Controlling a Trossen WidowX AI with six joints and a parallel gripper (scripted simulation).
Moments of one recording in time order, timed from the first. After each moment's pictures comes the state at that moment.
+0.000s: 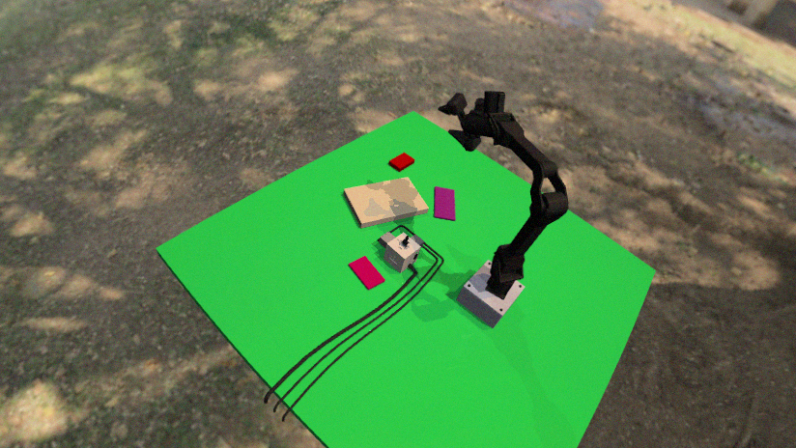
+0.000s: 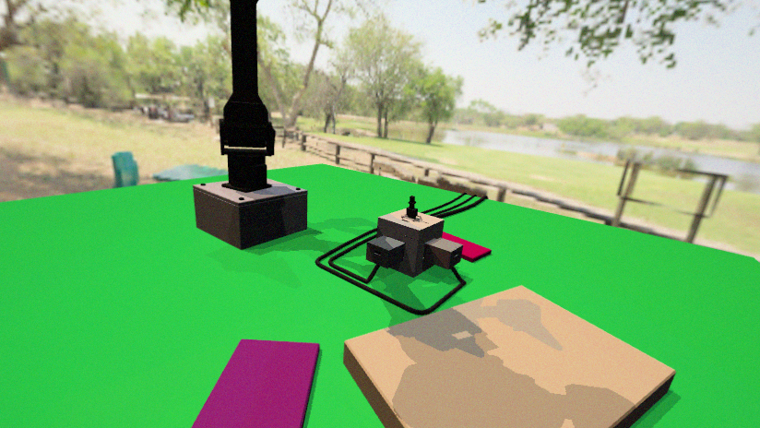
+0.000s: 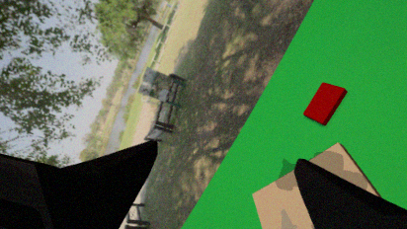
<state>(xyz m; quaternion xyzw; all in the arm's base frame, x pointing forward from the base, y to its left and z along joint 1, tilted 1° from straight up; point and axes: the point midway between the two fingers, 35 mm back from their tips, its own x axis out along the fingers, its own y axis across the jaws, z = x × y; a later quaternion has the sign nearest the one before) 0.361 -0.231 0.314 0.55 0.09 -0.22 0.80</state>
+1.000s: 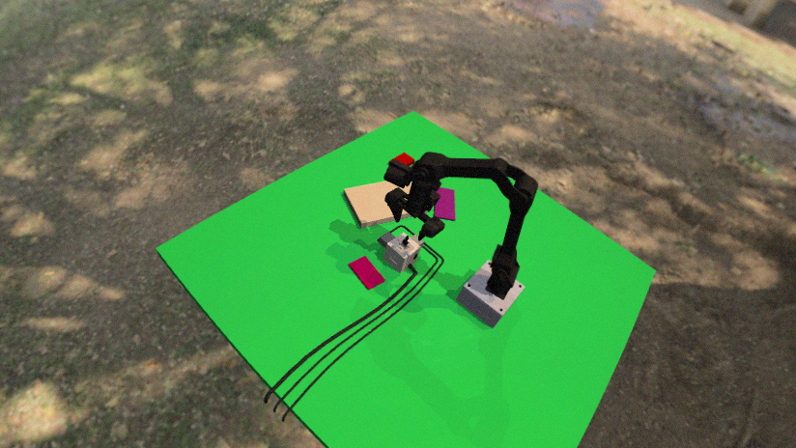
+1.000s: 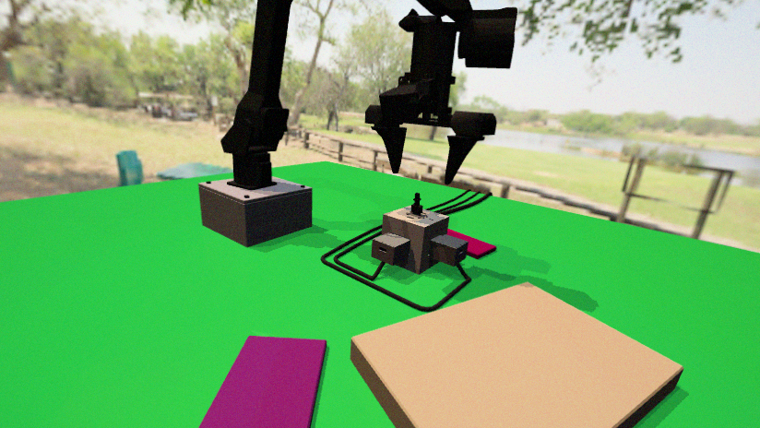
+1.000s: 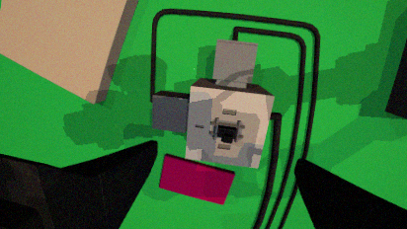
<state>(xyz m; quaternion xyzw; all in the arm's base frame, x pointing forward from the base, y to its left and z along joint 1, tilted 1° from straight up) 0.316 0.032 0.101 0.56 0.44 -0.53 0.45</state>
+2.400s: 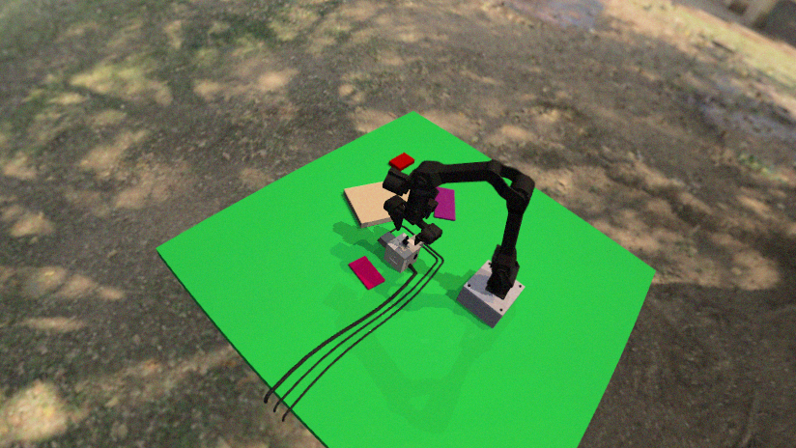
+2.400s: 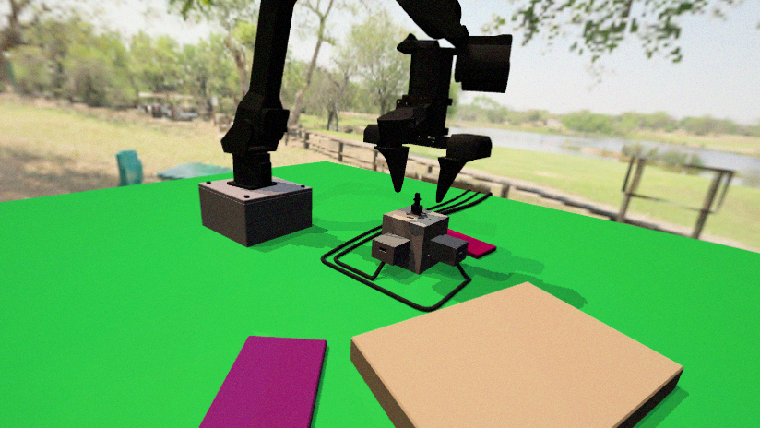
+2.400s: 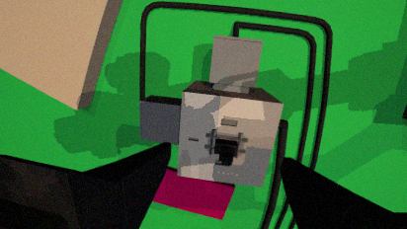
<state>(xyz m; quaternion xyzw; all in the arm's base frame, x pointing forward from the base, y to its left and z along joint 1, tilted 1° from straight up) 0.316 0.033 0.072 0.56 0.44 -0.53 0.45</state>
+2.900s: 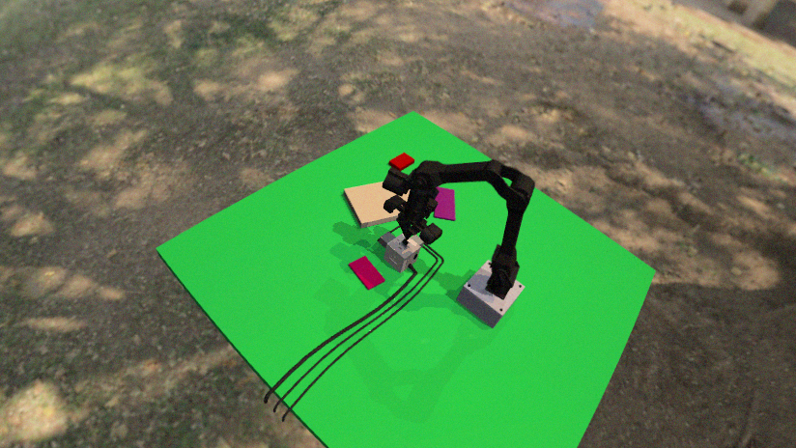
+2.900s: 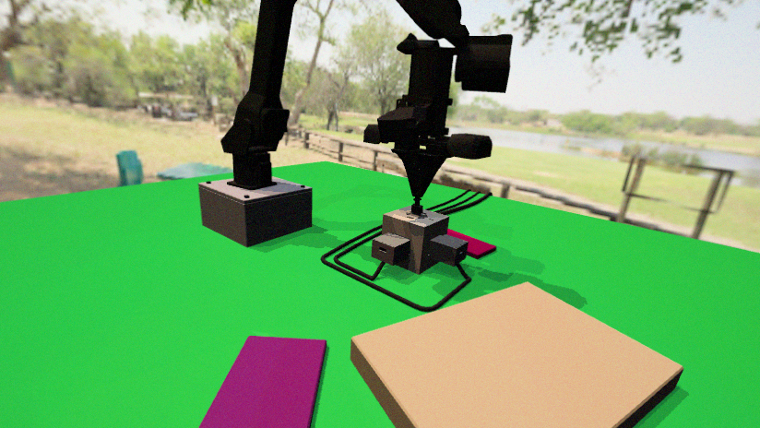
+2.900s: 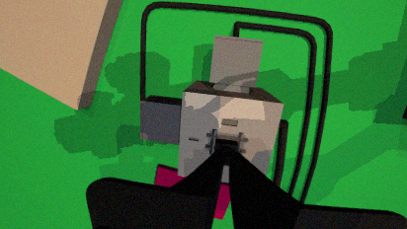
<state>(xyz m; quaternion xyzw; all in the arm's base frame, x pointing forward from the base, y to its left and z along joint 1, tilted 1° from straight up) 0.316 0.033 0.072 0.56 0.44 -0.53 0.45</state>
